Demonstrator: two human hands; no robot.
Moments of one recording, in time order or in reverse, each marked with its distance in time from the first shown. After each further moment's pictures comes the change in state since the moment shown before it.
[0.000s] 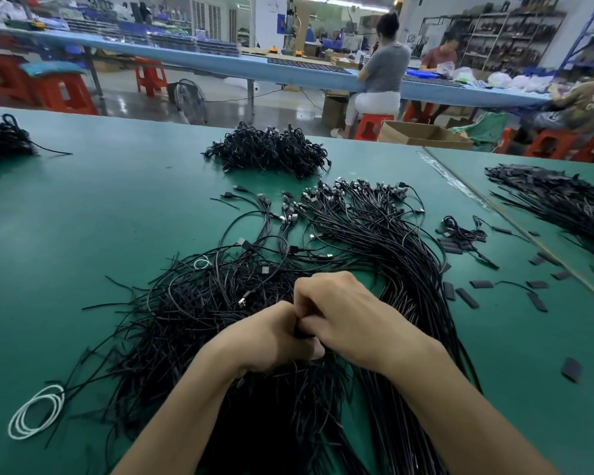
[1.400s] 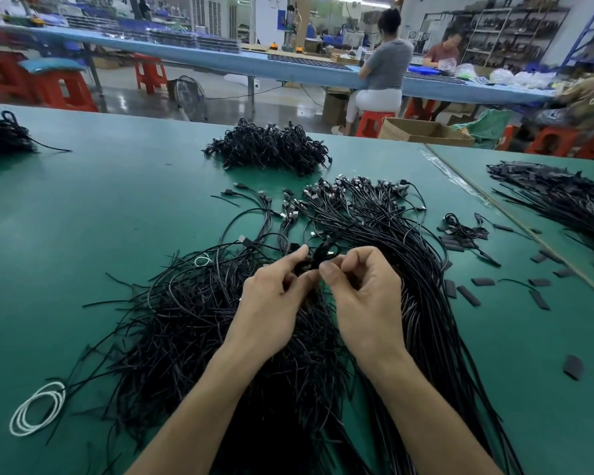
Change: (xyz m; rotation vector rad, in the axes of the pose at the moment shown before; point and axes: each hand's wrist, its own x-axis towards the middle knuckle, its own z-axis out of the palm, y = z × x) left_hand 0.005 0.011 0.006 -0.108 0.683 0.174; right_hand 0.002 0.007 0.031 0.821 0.792 0.139
